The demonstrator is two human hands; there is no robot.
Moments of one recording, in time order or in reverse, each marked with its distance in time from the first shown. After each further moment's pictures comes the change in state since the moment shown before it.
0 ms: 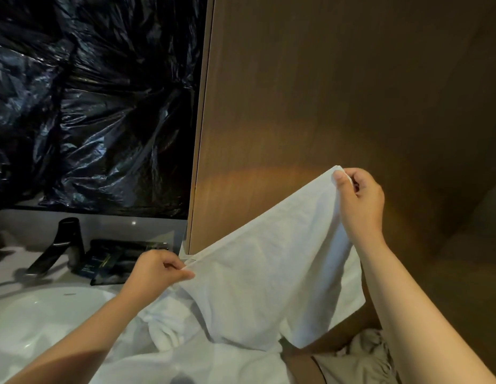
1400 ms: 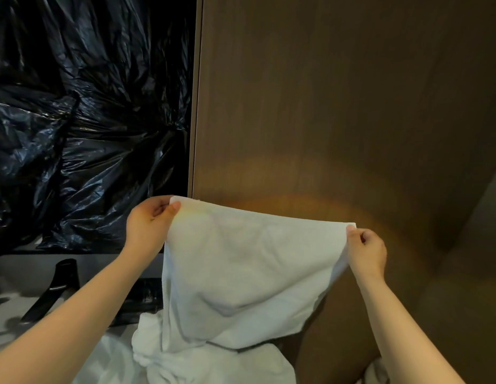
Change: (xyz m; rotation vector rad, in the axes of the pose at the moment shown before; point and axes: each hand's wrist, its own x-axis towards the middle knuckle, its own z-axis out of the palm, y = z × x) left_hand 0.060 0.107 -0.070 -0.322 0.476 0.167; right_hand -0.006 0.081 -0.009 -0.099 0.141 0.482
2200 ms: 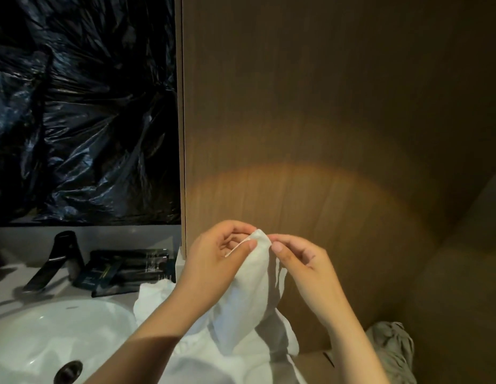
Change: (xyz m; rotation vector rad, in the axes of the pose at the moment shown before) left_hand -0.129 0.055 0.045 -0.129 -0.417 0.082; right_hand -0.140 -0.033 -0.007 0.361 -0.761 -0.206
